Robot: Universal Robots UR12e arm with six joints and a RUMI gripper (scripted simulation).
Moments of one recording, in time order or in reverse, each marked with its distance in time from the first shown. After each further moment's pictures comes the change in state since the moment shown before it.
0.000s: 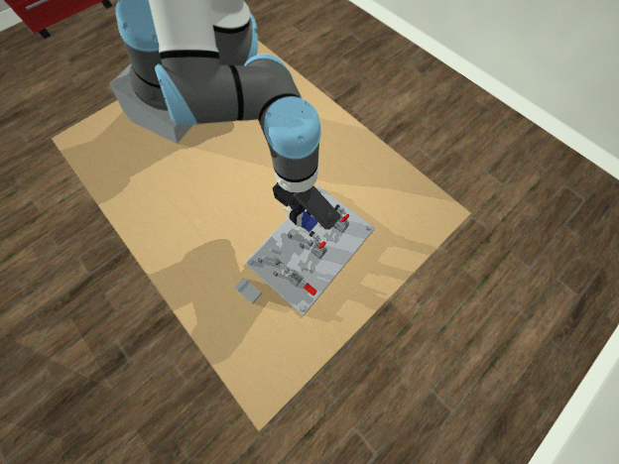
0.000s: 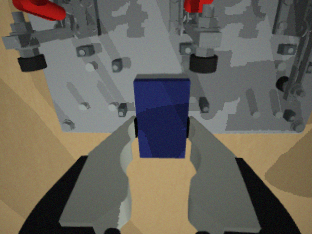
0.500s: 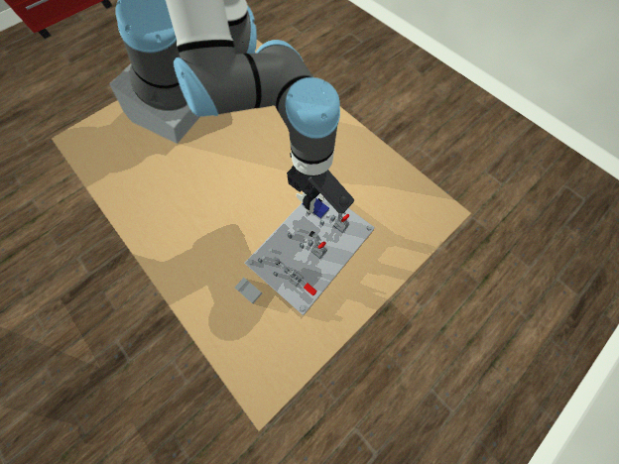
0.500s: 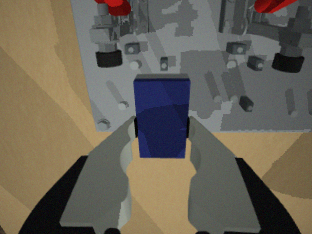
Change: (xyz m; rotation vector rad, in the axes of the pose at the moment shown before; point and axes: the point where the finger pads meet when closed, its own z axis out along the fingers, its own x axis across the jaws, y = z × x) arm -0.052 0.001 -0.002 0.000 0.001 0.000
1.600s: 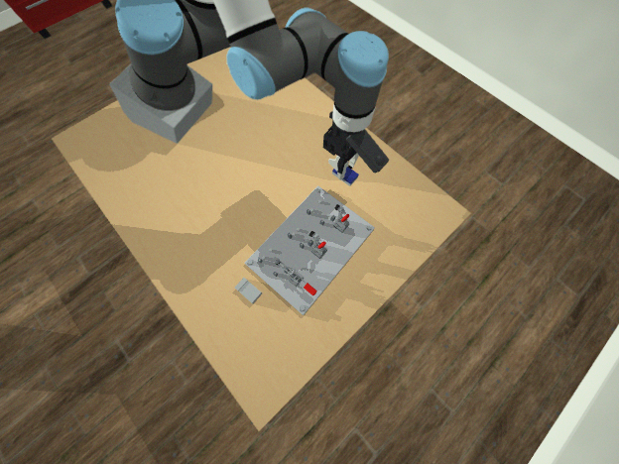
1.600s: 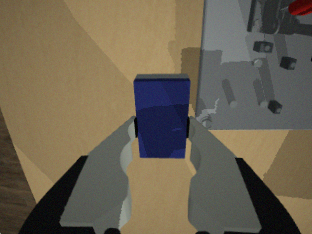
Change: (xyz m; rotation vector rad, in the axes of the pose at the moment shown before) arm -0.143 0.001 -0.005 0.000 0.000 -0.001
